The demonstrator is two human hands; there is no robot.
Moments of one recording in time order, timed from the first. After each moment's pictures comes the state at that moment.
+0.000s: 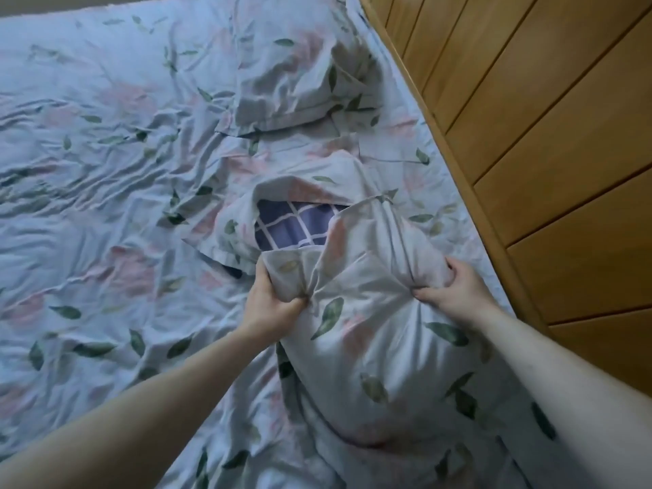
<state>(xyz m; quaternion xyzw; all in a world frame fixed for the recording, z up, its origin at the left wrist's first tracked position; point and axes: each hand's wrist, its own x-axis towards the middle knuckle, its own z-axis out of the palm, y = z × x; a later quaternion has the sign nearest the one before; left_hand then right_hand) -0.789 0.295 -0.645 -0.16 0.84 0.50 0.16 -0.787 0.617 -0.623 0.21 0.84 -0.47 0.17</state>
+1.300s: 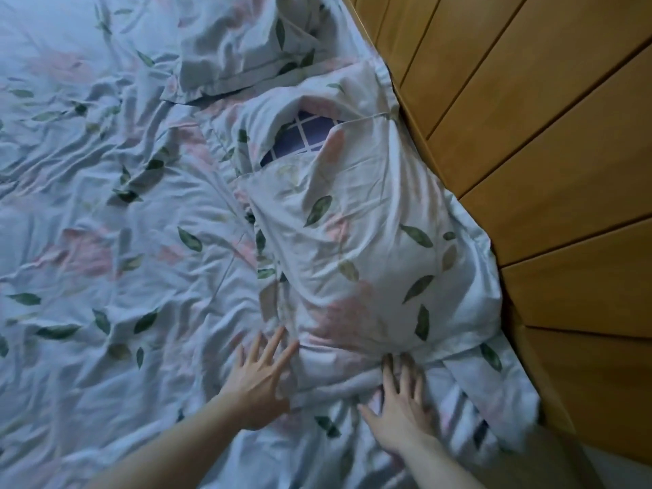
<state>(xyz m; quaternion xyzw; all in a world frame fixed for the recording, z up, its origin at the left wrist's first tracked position) -0.639 0.304 -0.711 0.20 0.88 0.00 0.44 -0.553 0.563 -0.712 0.21 0.83 -0.16 0.48</state>
